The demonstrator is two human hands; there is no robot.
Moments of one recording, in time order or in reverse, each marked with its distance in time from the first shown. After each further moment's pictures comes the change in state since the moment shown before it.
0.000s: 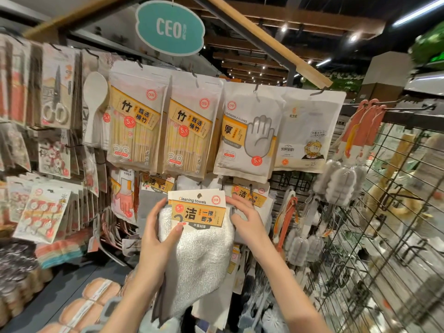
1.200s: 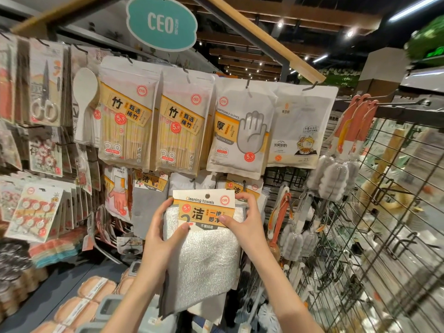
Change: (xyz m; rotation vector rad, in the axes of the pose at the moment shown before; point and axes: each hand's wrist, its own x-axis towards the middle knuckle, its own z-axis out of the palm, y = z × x) left_hand -0.004 -0.007 0.015 -0.007 -0.080 -0.017; right_hand -0.015 0.016 -0.007 0.074 0.153 -0.058
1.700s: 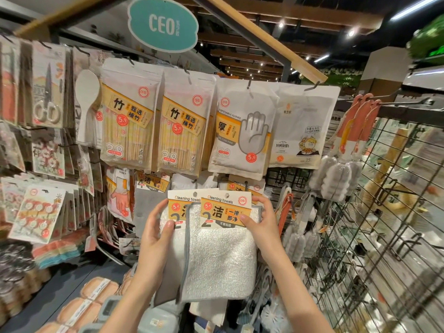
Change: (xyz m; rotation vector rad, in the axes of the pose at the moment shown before) left_hand 0.005 -0.006 -0.006 -0.064 0.034 0.044; right_hand 0.011 0.026 -0.024 0.115 0.056 0.004
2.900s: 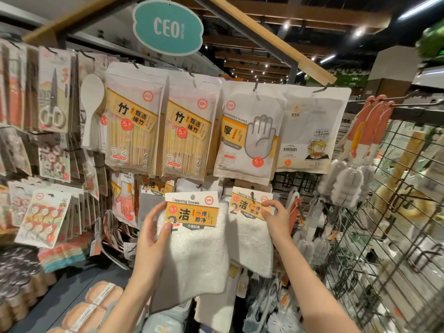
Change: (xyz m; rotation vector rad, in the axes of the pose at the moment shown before) left_hand 0.015 0.005 -0.011 0.089 0.036 -0.005; right_hand 0.075 0.058 -0.020 -0.155 0.197 0.151
